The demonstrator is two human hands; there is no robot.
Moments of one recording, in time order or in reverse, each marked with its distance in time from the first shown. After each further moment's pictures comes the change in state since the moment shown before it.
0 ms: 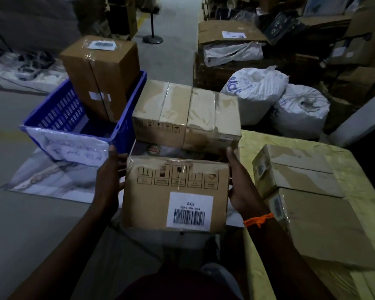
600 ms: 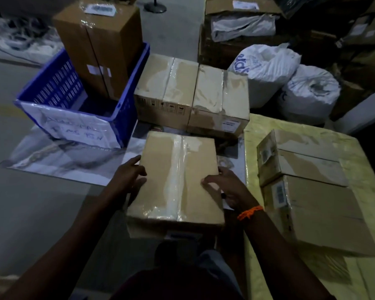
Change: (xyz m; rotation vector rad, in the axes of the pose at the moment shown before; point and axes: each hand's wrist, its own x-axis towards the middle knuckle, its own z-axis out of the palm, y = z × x) left_hand 0.015 -0.045 -0.005 0.394 -0.312 -0.183; right_hand 0.022 0.063 -0.002 -0.312 -0.037 0.232
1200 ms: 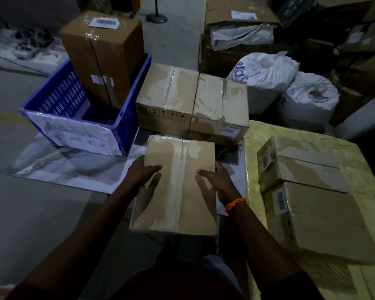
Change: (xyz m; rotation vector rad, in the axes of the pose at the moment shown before) left_hand 0.036 0.004 0.017 0.148 0.009 0.182; right_hand 0.052 0.009 0.015 -0.043 0.146 -0.179
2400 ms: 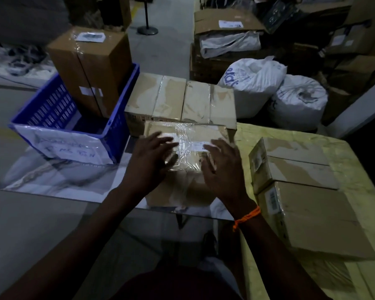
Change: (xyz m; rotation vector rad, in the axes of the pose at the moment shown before) left_hand -0.017 0.075 0.021 0.680 0.197 0.820; right_hand -0.051 -0.062 -0.039 -0.795 0.389 -0.967
